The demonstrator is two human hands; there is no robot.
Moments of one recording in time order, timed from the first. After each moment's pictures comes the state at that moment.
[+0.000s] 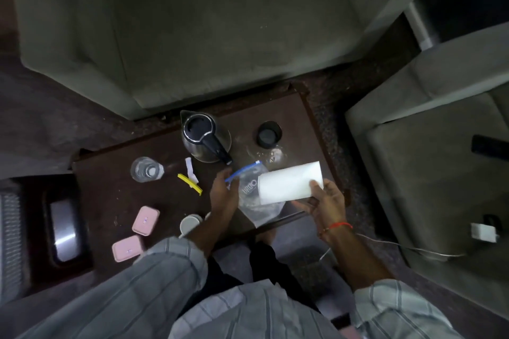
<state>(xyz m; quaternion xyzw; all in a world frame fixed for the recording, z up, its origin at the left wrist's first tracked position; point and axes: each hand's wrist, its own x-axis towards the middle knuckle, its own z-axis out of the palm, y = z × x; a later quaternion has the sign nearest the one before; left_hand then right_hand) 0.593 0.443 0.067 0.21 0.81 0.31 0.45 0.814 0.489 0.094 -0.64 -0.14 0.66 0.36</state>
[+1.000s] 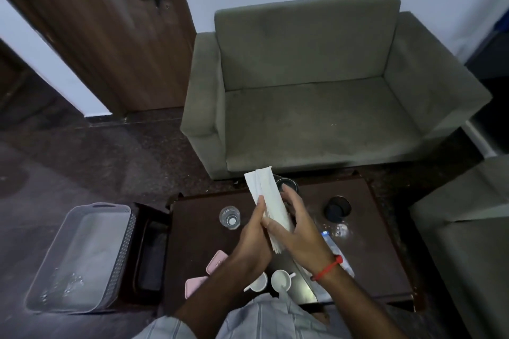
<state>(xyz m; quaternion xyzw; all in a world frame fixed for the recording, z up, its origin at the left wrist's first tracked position) 0.486 0.367 0.279 -0.05 0.47 0.64 0.61 0.587 0.415 0.286 -0.40 -0.64 0.62 0.24</state>
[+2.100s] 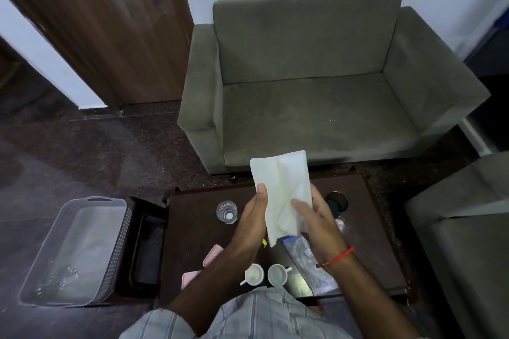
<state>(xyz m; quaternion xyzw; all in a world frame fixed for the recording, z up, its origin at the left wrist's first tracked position) 0.475 0.371 0.284 0.16 0.60 0.57 0.54 0.599 0.437 0.281 -0.39 -0.44 0.74 0.32</state>
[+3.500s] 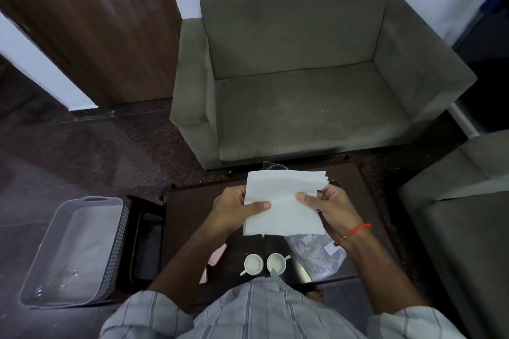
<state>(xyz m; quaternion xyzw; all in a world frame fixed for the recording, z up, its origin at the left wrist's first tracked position) 0.428 0.360 0.266 0.28 0.66 0.44 0.53 0.638 0.466 0.255 -0.42 -0.38 0.78 0.29</state>
